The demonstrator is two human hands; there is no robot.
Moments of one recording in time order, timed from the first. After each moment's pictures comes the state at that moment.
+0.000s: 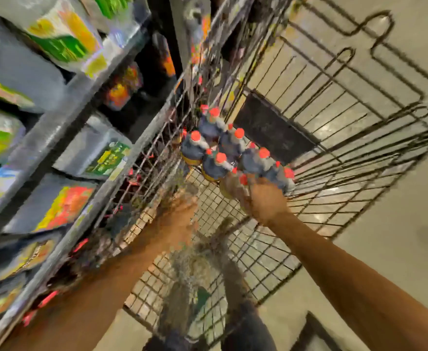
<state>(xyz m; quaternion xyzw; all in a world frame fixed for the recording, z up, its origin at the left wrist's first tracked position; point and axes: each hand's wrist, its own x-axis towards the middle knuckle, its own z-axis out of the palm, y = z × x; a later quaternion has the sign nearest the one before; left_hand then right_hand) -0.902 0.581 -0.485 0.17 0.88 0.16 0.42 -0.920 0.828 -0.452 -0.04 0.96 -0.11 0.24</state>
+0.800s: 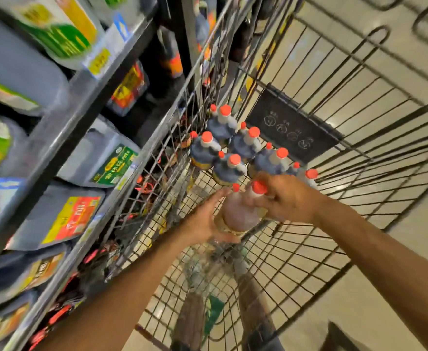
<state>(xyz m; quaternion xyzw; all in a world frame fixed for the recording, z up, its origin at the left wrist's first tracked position) -0.922 0.601 -0.490 0.01 0.72 0.48 0.50 -0.943 0.831 -0.423 -0.13 0.90 -0.28 0.30</state>
